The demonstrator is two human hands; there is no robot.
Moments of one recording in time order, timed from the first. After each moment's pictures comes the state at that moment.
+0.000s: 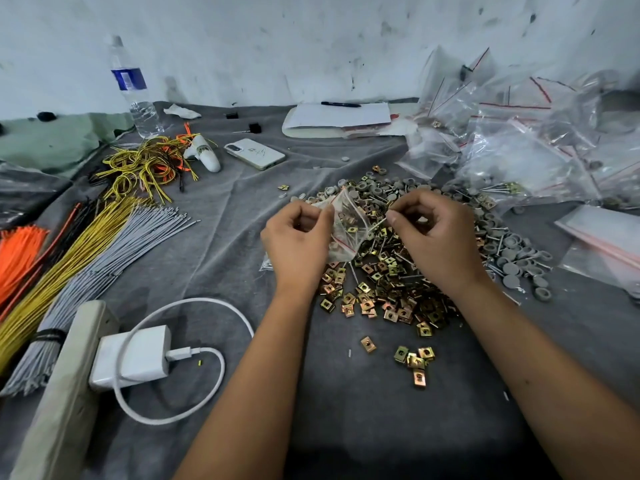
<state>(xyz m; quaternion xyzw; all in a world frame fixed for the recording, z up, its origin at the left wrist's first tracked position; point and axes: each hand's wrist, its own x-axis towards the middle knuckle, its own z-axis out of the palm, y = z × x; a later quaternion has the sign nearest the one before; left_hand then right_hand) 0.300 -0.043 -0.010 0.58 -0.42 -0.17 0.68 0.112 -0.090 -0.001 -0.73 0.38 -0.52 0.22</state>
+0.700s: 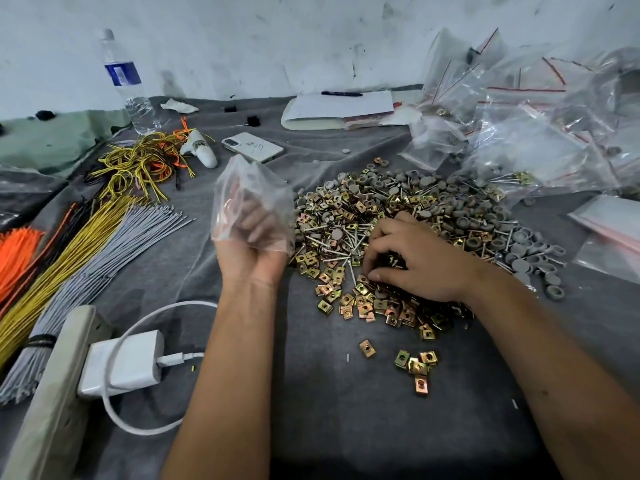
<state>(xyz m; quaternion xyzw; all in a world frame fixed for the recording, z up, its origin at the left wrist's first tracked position) 0.349 -0.031 0.006 0.03 -0.08 -0.62 0.78 0.109 -0.090 0.001 -0.92 0.32 -0.14 0.19</state>
